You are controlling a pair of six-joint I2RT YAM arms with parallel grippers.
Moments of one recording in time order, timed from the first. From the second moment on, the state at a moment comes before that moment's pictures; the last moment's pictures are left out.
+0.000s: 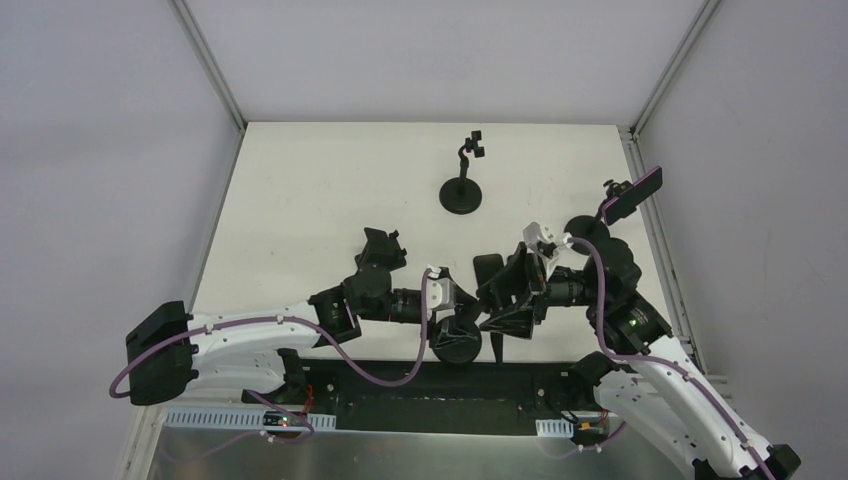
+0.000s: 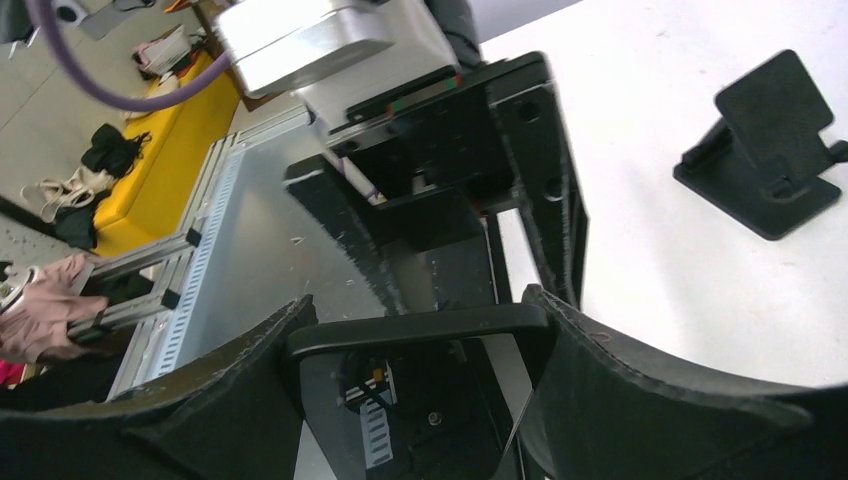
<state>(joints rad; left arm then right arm) -1.15 1.12 0.58 0.46 0.43 0.04 0.58 0.60 0.64 -0.12 -0.99 0.32</state>
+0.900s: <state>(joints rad) -1.13 0.79 0.54 0.08 -0.11 0.06 0.58 0.77 0.67 -0.24 -0.41 0.42</state>
